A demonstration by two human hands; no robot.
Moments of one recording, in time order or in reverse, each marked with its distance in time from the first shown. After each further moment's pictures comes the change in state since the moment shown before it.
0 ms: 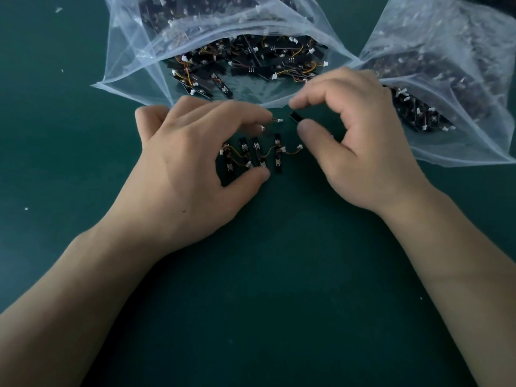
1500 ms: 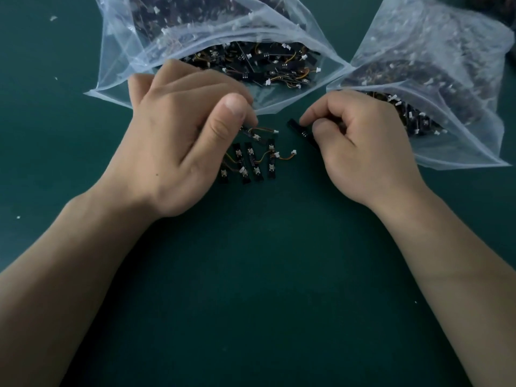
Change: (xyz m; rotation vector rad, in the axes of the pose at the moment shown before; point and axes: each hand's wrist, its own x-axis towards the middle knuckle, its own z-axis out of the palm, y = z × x) left_hand 0.028 -0.015 -0.006 -0.074 0.040 0.086; right_hand 0.002 0.005 -0.001 -0.001 -0.019 0.316
